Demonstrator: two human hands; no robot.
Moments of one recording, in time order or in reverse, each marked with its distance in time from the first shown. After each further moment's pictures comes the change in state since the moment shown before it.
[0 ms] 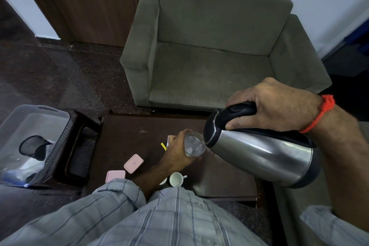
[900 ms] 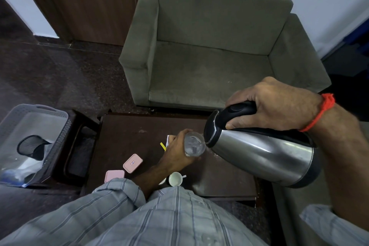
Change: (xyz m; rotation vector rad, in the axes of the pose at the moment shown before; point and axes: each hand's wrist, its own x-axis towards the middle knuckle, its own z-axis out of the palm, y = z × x) left_hand 0.000 0.003 -0.002 0.012 -0.025 0.002; right_hand 0.003 0.004 -0.001 0.026 -0.017 0.006
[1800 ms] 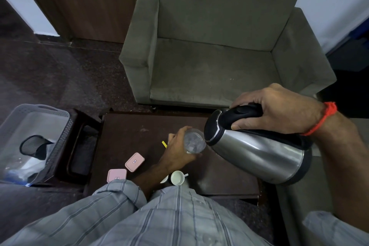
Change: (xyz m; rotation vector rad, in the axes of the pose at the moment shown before) left_hand 0.009 -0.004 0.001 -0.064 0.039 -0.053; right_hand 0.000 0.036 0.018 0.060 0.004 0.053
